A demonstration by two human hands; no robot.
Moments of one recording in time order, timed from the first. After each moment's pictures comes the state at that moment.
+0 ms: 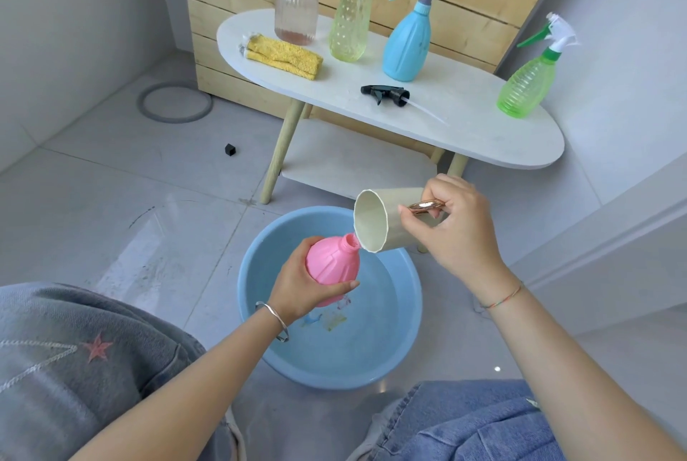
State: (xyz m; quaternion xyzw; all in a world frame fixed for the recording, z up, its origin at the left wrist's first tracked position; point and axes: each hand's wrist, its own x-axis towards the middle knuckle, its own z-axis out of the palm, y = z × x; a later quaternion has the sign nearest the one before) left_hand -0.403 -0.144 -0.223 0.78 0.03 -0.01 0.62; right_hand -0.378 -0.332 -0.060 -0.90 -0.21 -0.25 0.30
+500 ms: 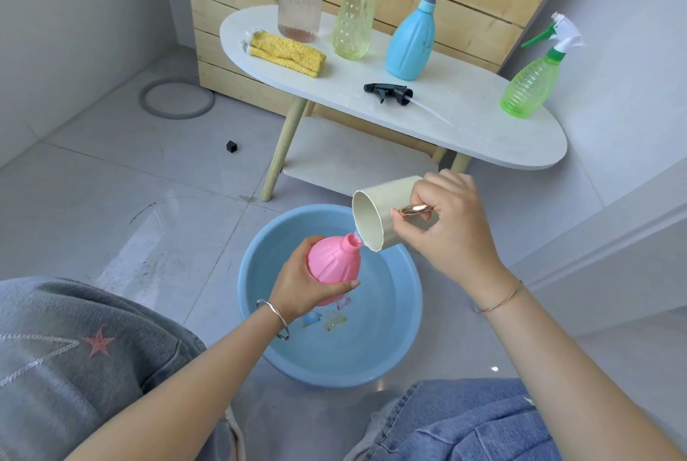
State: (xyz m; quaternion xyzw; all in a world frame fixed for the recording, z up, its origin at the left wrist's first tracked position) left_hand -0.402 -0.144 -0.228 0.79 0.03 -0.02 0.61; right_hand -0.377 -0.324 -0.057 -0.89 -0.28 -0.28 0.20
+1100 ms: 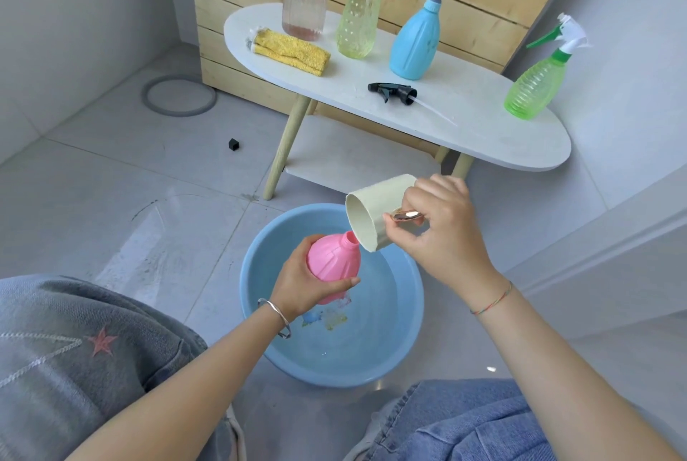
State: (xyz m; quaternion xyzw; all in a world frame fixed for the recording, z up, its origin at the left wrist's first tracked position) left_hand -0.403 -0.142 -0.224 0.78 0.04 -0.02 0.63; right_hand -0.376 -0.316 -0.065 -0.88 -0.32 -0.30 0.18
